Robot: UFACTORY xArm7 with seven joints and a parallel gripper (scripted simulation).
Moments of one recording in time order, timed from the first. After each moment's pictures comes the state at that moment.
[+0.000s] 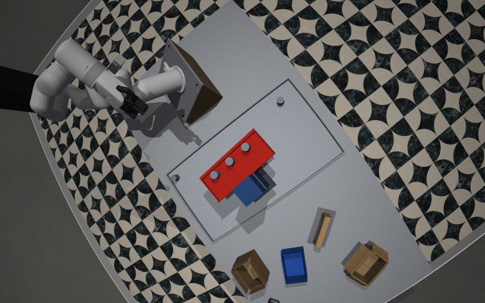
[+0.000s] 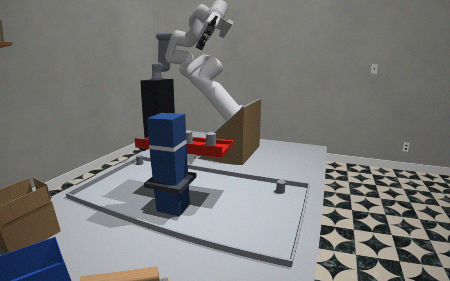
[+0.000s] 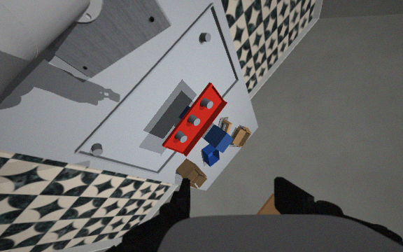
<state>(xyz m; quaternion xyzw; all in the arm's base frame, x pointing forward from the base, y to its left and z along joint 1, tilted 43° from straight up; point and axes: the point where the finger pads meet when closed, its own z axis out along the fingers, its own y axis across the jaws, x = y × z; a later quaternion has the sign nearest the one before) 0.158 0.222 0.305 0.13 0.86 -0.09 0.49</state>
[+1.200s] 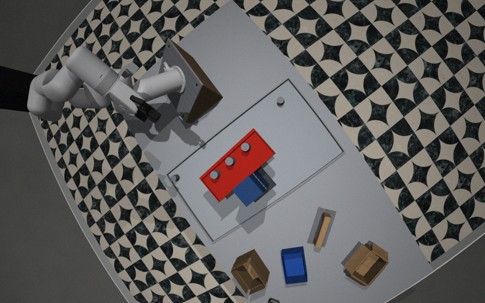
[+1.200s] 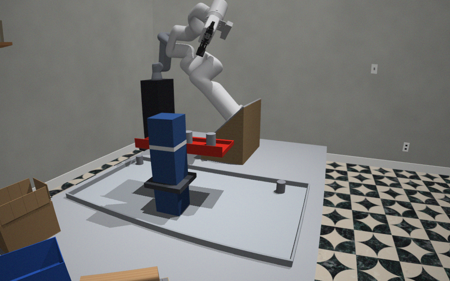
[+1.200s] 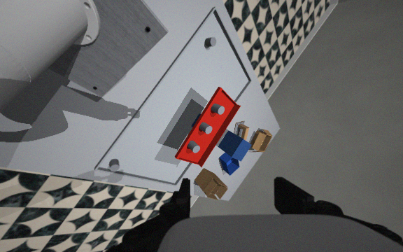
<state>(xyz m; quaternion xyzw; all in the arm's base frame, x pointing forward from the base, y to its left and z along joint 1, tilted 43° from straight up) 0.184 0.210 0.278 0.20 0.86 -0.12 0.46</state>
